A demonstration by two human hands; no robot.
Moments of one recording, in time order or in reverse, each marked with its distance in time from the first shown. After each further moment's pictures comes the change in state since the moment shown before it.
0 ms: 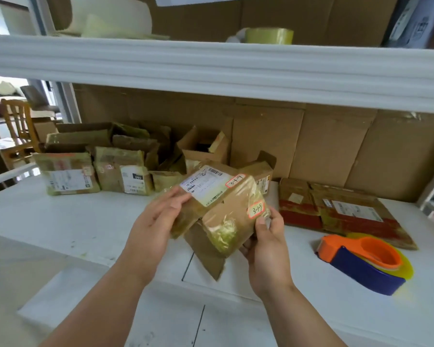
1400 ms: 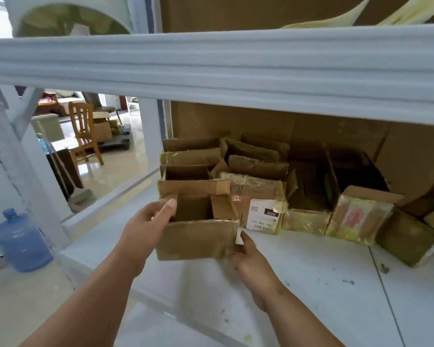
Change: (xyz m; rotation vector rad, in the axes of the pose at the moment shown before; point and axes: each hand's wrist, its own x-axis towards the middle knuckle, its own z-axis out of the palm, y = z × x) left_hand 0.184 -0.133 -0.337 0.084 0.179 -0.427; right_hand 0.104 0.203 0.324 -0.787 -0.338 0.326
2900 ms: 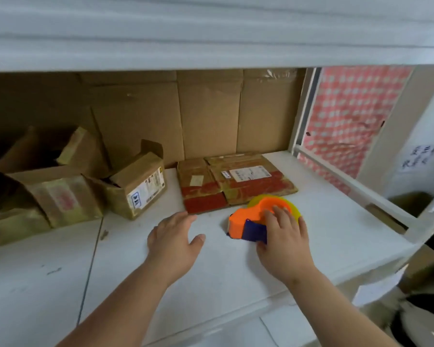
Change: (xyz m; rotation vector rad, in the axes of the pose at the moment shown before) left_hand -0.239 0.038 0.516 0.901 -0.648 0.716; right_hand -0.263 0.250 -0.460 -0.978 0.928 0.205
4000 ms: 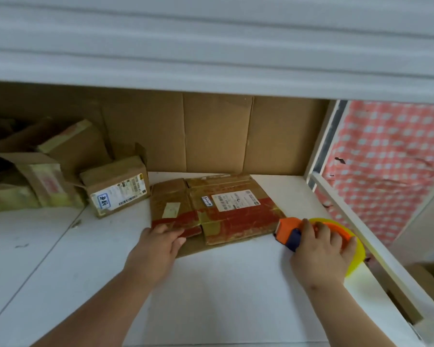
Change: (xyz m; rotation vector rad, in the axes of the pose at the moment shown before) left_hand 0.037 0.066 0.052 0.074 0.075 -0.239; right_hand 0.111 0.150 -0.010 -0.223 -0.033 0.126
